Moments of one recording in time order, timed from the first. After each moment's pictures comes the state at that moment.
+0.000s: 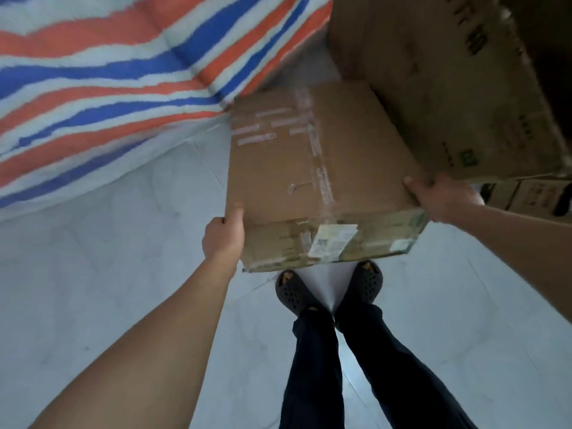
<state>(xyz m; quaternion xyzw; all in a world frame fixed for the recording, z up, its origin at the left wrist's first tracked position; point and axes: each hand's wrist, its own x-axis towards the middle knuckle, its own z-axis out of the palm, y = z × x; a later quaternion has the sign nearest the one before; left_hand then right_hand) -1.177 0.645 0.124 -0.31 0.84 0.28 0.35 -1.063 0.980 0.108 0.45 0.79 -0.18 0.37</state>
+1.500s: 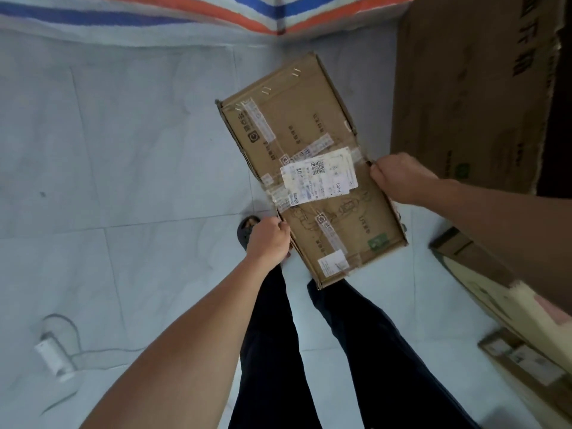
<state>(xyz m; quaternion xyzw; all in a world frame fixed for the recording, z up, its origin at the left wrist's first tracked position) -0.988 0.680 0.135 -0.26 0.80 0.35 0.42 -1.086 0.932 0.145 -0.03 0.90 -0.10 0.41</state>
